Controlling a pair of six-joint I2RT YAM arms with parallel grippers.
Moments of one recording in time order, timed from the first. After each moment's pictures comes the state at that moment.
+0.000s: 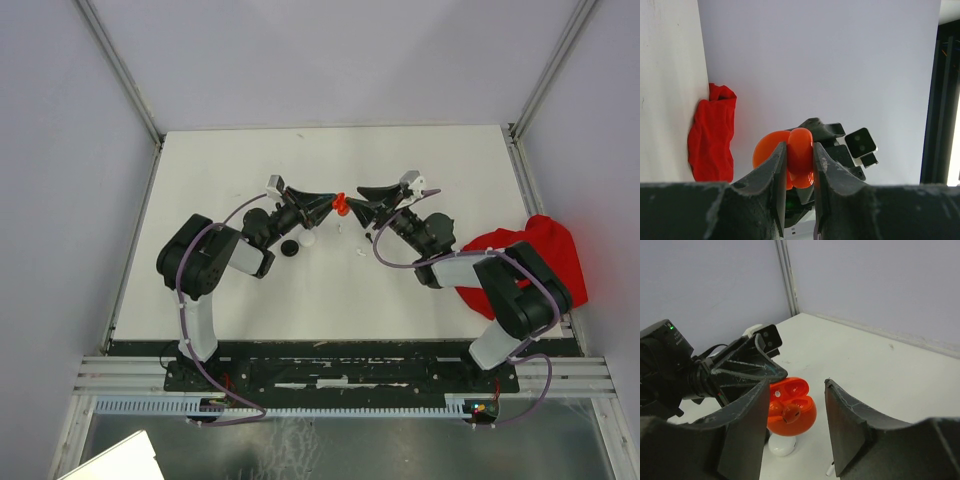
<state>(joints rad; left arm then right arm) -0.45 1.97 0.72 1.49 0.46 -1.74 0.46 1.65 0.58 1.38 -0.39 0.28</state>
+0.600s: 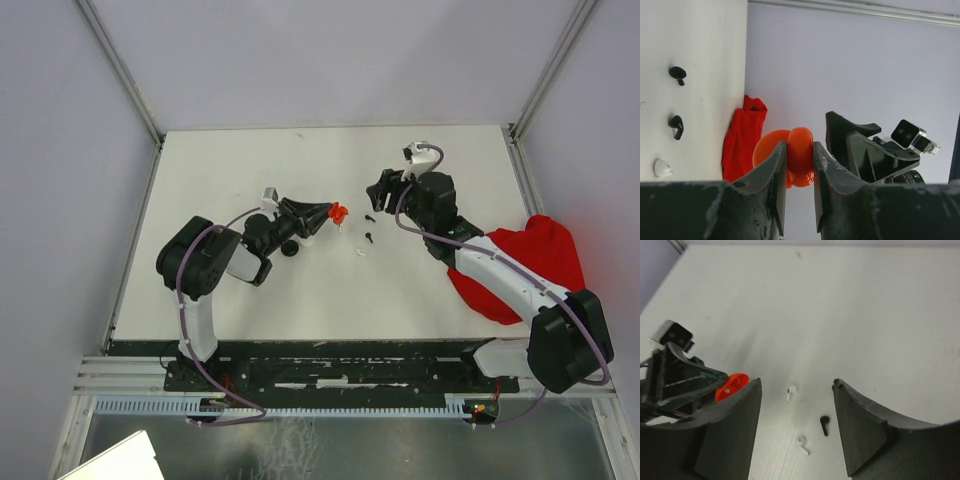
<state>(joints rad) -0.45 1.97 0.65 1.42 0.38 -1.69 0.47 1.30 0.86 0.28 0.01 0.28</state>
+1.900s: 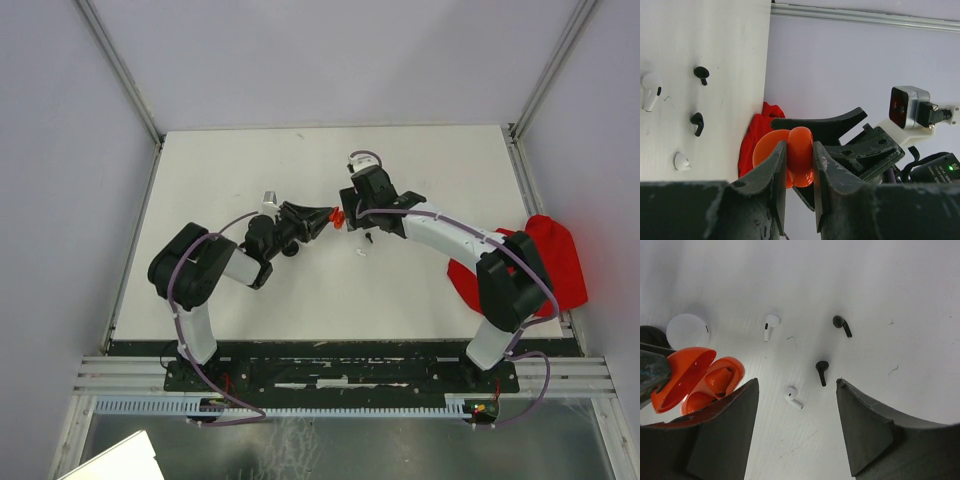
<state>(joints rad) -0.49 1.88 0.61 1.25 0.26 -1.61 0.64 1.72 1.28 -0.37 0.23 0.26</state>
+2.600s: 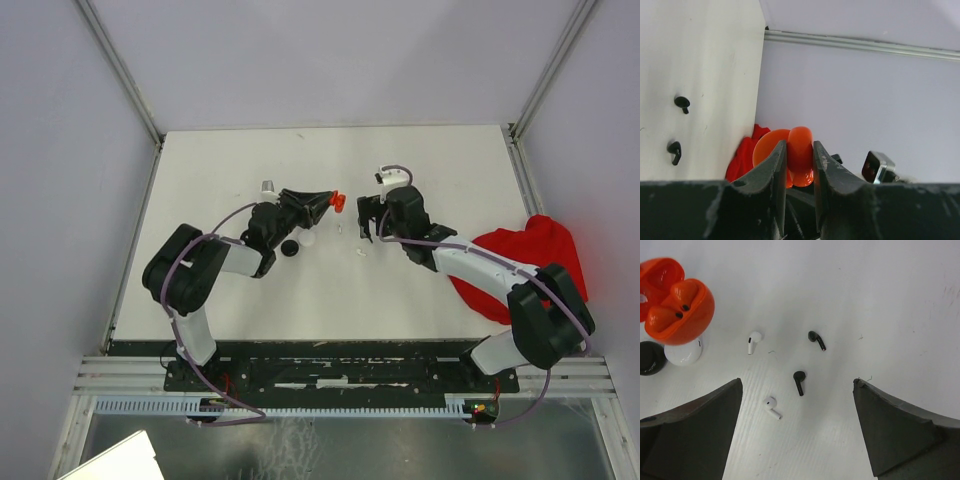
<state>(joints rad) -0.49 1.83 0.70 1.11 0.18 -1.62 0.57 1.47 0.90 0.02 0.22 0.19</state>
